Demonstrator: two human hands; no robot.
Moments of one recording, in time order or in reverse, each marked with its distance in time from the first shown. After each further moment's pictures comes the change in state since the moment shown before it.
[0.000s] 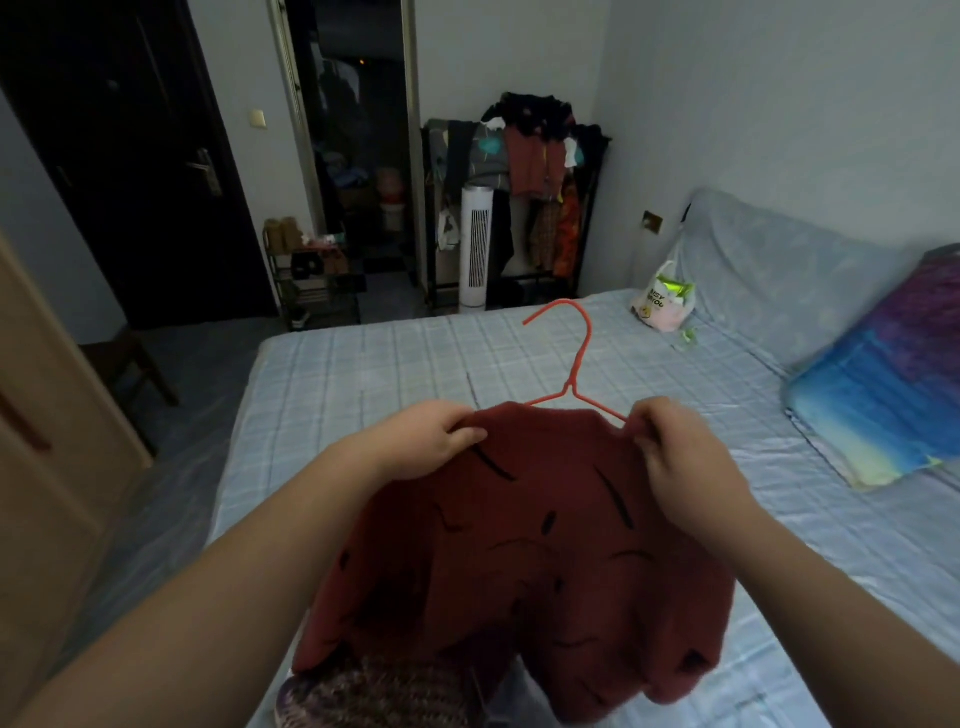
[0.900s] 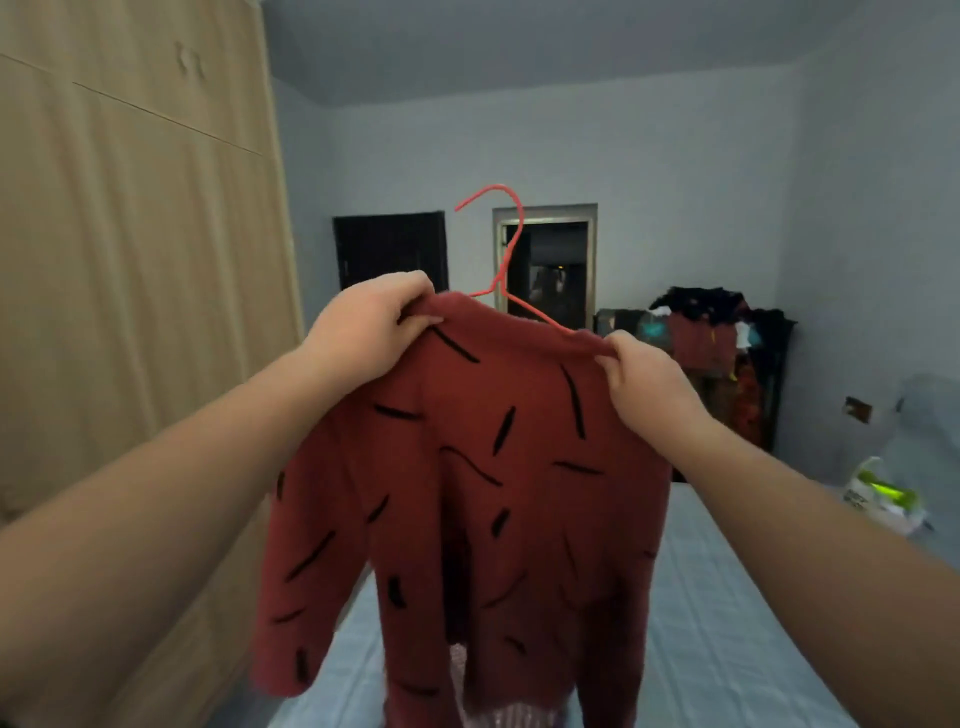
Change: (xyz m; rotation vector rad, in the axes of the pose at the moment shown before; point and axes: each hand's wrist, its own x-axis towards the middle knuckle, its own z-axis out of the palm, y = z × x) left_hand -0.131 0.213 -0.207 0.629 1.006 -0.059; right_hand 0.143 -0.096 -0.171 0.237 0.149 -0.399
